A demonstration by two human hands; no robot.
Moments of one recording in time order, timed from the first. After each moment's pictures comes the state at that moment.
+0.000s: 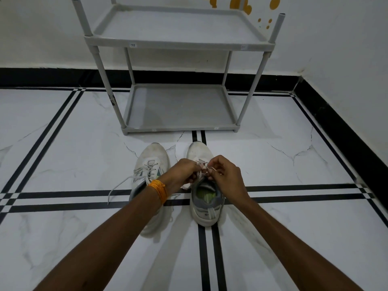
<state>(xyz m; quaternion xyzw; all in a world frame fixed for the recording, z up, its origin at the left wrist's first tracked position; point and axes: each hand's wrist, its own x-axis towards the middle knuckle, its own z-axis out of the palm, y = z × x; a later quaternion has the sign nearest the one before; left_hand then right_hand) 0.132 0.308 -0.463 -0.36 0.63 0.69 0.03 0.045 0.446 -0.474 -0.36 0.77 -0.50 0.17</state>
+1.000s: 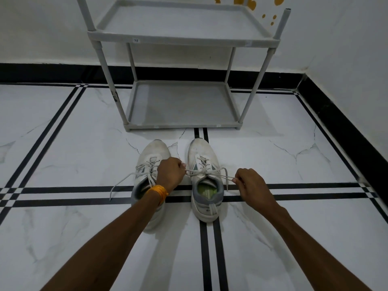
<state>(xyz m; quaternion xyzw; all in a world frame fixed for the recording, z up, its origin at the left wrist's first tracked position) 0.158 0.292 -0.494 -0.41 0.84 0.33 -0.11 0.007 0.506 -0.503 -0.48 0.85 -0.21 0.04</state>
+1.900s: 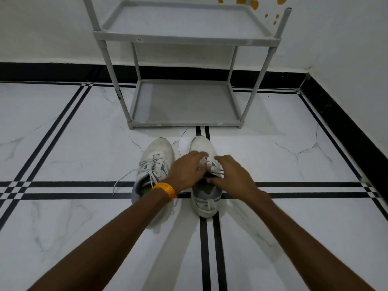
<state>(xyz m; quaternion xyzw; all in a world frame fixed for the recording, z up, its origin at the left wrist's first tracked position) 0.148 0.319 -0.476 -0.21 0.93 0.28 -0.10 0.038 0.456 -0.465 -0.46 0.85 -0.21 0.17</state>
